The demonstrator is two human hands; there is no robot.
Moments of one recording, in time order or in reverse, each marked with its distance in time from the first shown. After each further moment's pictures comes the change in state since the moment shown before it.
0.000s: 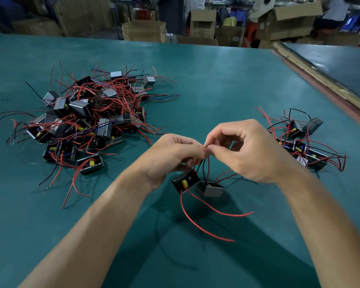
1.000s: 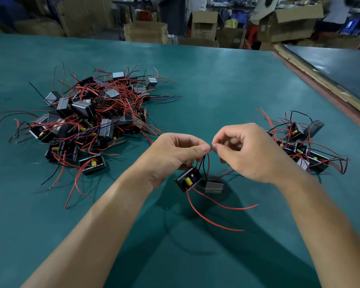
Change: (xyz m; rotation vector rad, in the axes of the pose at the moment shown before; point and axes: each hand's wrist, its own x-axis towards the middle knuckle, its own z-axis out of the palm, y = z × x) left_hand 0.006 -0.009 -0.006 -0.014 0.069 0.061; right_hand 0.003 0.007 0.002 -0.111 0.062 0.157
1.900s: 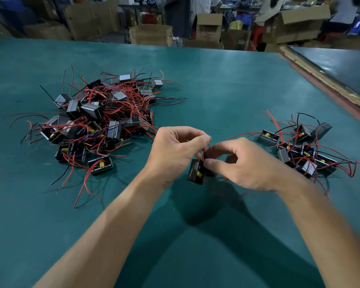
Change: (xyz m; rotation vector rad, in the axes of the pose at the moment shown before) left_hand 0.002 0.004 0.008 0.032 0.325 0.238; right_hand 0.000 -0.003 0.011 -0.002 -0.251 0.064
